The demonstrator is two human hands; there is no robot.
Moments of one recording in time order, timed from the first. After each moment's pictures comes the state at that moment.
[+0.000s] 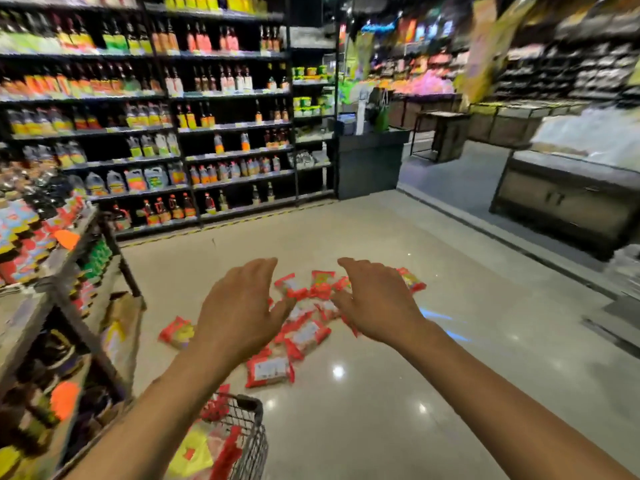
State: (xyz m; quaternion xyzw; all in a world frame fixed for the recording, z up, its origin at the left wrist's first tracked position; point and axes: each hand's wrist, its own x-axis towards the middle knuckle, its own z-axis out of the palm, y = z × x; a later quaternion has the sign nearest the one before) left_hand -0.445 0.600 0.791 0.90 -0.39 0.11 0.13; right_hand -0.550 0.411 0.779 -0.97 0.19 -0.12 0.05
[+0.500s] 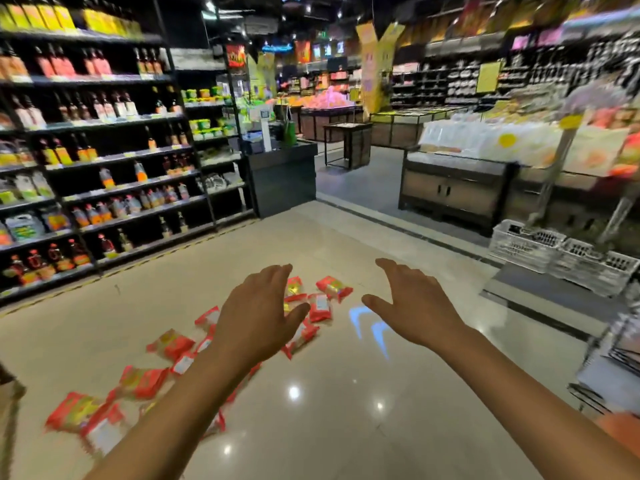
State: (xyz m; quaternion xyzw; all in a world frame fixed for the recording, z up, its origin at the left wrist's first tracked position) left_hand -0.546 0.375 0.801 0.84 -0.52 0.08 0.13; right_hand -0.733 0.222 0.795 -0.90 0.39 -0.14 0.10
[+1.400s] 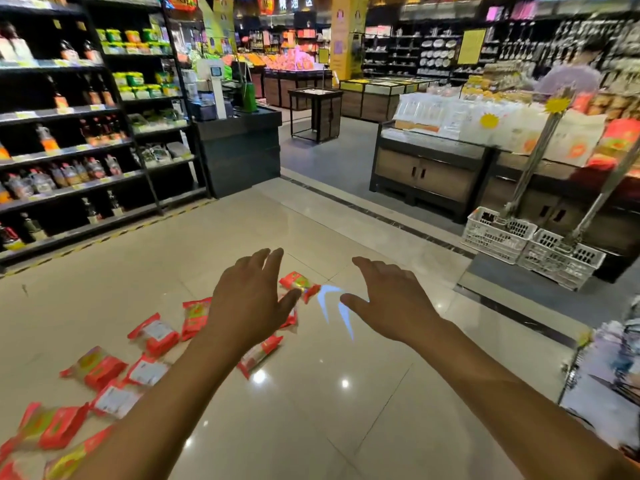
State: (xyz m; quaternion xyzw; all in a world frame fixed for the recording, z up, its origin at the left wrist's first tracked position) left_hand -0.384 0.070 0.748 0.83 -0.54 0.07 0.10; right_hand -0.577 -0.046 0.756 -0.91 0.40 -0.07 0.08
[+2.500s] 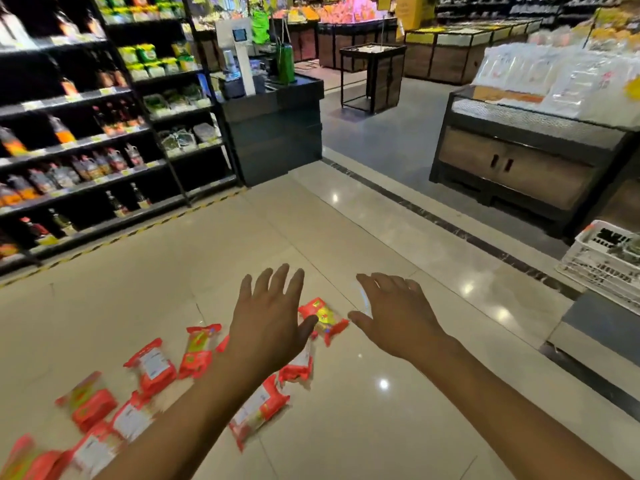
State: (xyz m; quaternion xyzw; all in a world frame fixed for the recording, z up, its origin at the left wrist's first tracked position) left_hand -0.211 -0.424 0.693 0.87 -0.49 0.03 -0.03; right_hand -0.361 -0.573 0.679 -0.95 0.31 0.01 0.07
